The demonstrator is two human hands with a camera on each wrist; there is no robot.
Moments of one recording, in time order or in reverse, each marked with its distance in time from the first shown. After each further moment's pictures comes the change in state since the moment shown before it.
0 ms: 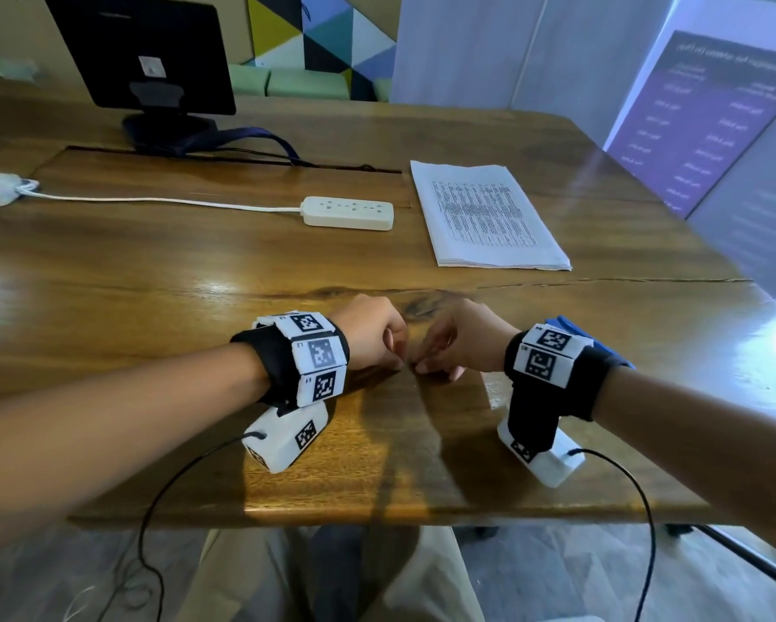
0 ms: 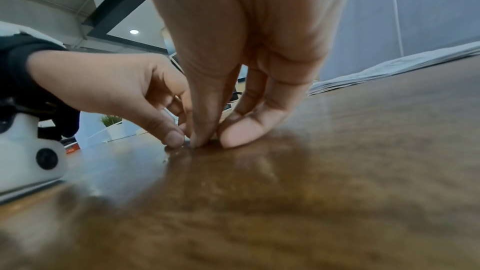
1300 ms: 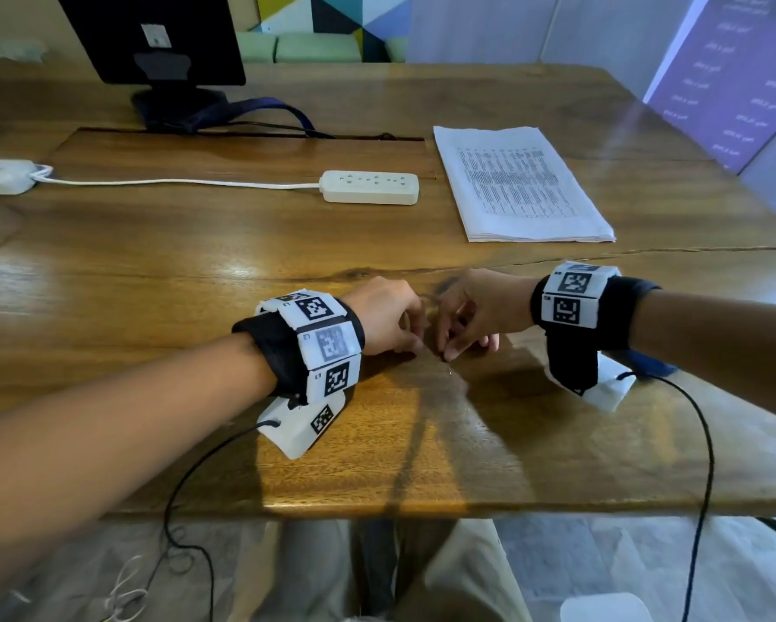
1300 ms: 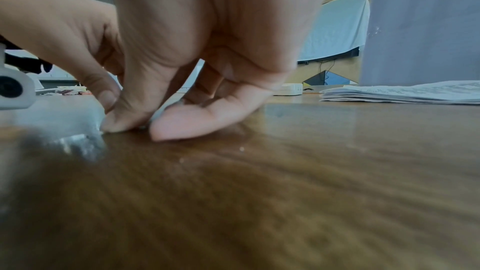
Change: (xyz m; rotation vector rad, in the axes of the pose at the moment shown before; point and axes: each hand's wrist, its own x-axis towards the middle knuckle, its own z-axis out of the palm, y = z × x) left_hand 0.002 -0.020 -0.007 0.020 -0.066 0.050; right_hand 0.036 -0.008 -0.012 -0.154 -0.299 -0.129
